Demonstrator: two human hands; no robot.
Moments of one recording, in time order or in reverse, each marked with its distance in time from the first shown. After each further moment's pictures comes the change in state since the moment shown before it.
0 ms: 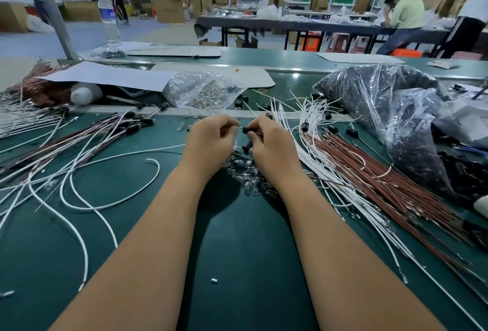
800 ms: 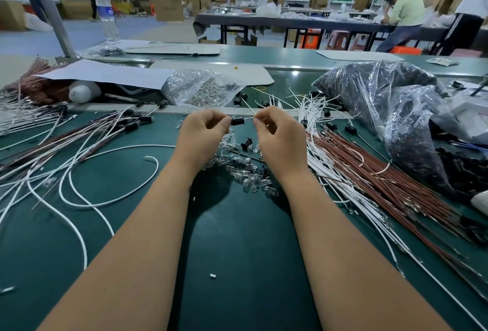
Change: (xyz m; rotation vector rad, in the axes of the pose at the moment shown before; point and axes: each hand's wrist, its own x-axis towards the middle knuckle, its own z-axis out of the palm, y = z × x) left_hand 0.005 -0.011 -0.005 -0.346 -0.040 -0.211; right_hand -0.003 0.002 -0.009 0.141 0.232 -0.022
